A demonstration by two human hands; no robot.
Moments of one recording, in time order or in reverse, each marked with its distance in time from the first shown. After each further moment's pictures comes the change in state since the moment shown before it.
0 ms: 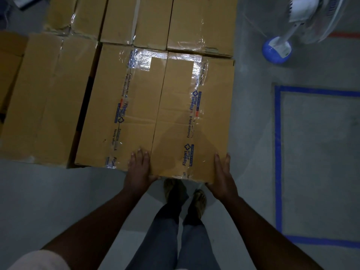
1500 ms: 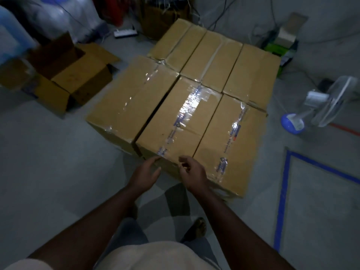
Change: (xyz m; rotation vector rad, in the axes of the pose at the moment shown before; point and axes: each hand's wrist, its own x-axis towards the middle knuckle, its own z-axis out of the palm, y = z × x) left_hand -0.181 -0.101 -0.054 -0.766 0.422 -0.009; right_hand -0.117 -0.266 0.034 0.229 -0.022 -0.385
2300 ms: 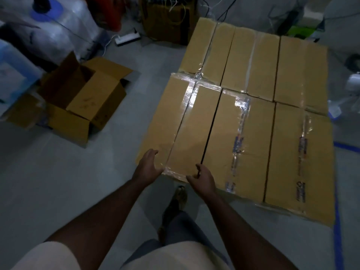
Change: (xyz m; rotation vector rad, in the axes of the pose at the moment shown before) left_hand 0.227 -0.174 -0.266 0.247 -0.166 -0.045; right_hand 0.203 -0.134 0.242 0.024 -0.027 0.433
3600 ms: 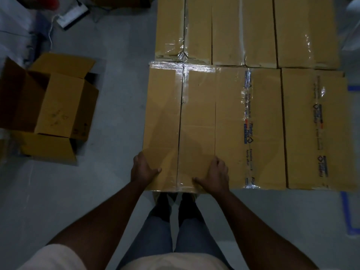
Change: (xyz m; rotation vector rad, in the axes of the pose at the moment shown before) left_hand 0.134 -0.040 -0.026 0.101 -0.162 -0.261; right_hand 0.083 -0.021 0.031 -0.288 0.156 0.329
